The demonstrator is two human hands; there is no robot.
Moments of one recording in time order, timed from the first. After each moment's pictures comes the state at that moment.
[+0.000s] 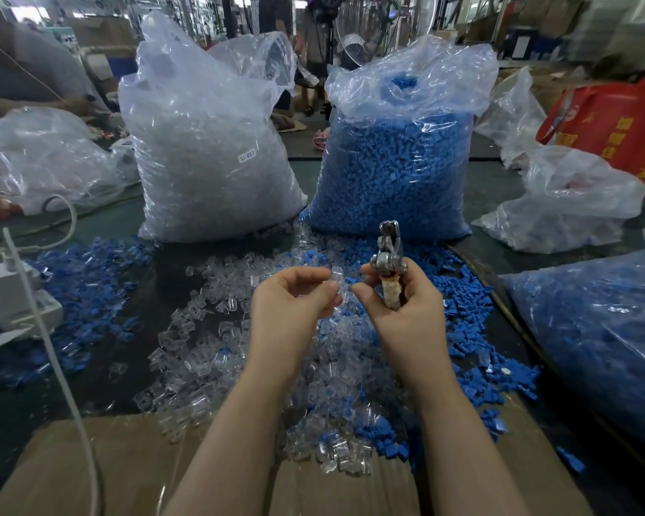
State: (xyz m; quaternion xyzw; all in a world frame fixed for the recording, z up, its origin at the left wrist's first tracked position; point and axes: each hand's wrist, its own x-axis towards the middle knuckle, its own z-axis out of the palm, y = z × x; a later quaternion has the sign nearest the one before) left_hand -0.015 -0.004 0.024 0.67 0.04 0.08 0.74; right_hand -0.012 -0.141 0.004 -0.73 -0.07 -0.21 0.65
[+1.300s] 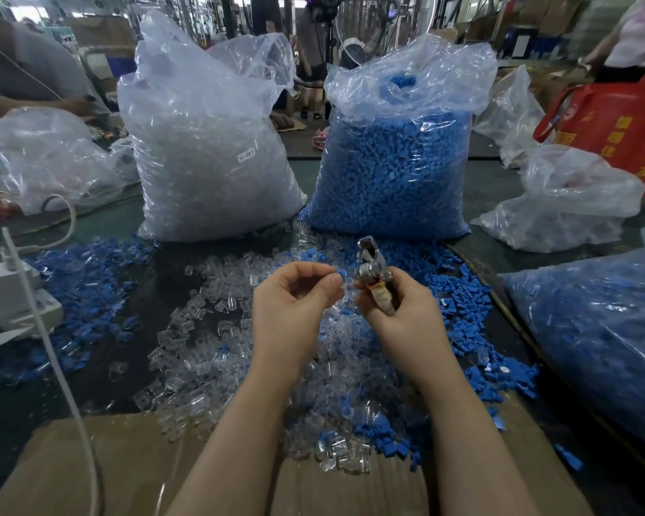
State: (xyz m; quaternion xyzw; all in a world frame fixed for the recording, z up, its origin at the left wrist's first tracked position) left_hand -0.014 -0.010 0.023 0.66 -0.01 0.15 0.73; right_hand -0.010 -0.155 0.002 -0.82 -0.06 -0.13 0.56
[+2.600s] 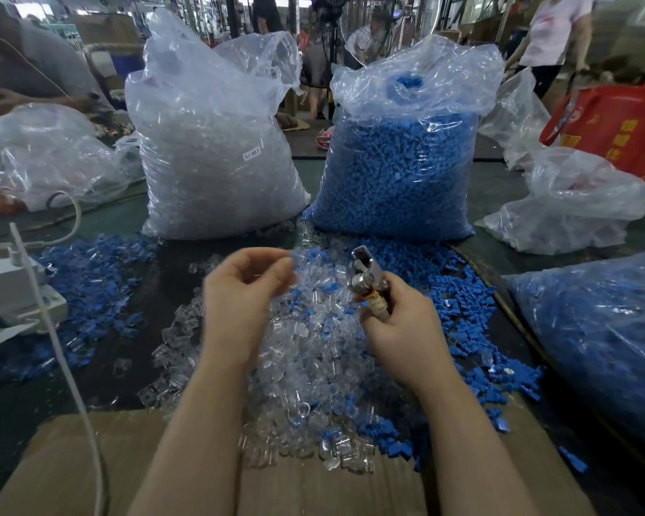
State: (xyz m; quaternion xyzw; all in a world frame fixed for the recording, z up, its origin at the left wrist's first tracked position) left_hand -0.009 0.037 0.029 0.68 0.01 0.18 0.71; right_hand -0.015 -0.150 0.002 -0.88 -0.07 -0.13 0.45
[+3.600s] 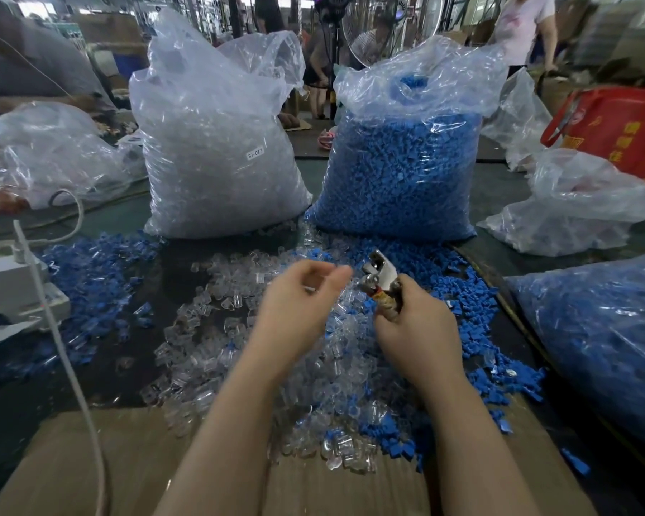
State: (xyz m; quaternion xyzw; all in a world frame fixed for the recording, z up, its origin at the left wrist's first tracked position) left_hand -0.010 0.003 0.032 0.84 -0.01 0.04 0.54; right_hand -0.012 -0.155 -0.001 -0.93 0.00 -0.18 0.32
